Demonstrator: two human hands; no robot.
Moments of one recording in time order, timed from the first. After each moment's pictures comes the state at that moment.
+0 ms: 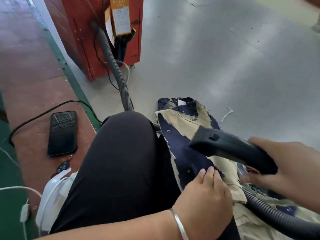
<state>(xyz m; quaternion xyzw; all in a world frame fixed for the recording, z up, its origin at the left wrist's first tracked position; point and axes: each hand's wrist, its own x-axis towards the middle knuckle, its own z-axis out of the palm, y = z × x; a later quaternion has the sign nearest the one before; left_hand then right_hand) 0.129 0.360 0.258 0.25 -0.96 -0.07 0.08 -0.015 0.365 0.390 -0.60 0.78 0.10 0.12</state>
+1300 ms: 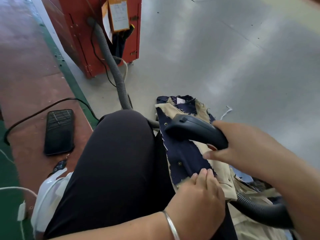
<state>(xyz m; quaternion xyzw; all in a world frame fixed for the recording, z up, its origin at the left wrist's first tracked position) 0.134 0.359 0.255 0.28 -0.95 -0.07 0.08 0.008 0.310 0.364 -0.60 0.77 0.10 0.17</state>
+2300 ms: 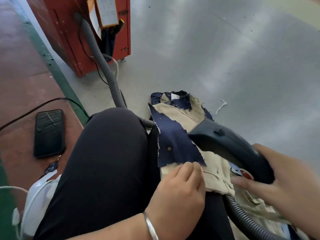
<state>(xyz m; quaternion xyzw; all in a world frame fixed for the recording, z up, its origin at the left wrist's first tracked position) 0.149 0.346 0.249 0.27 -0.93 -0.02 0.24 -0.013 0.397 0.369 -0.52 0.83 -0.04 0.19</state>
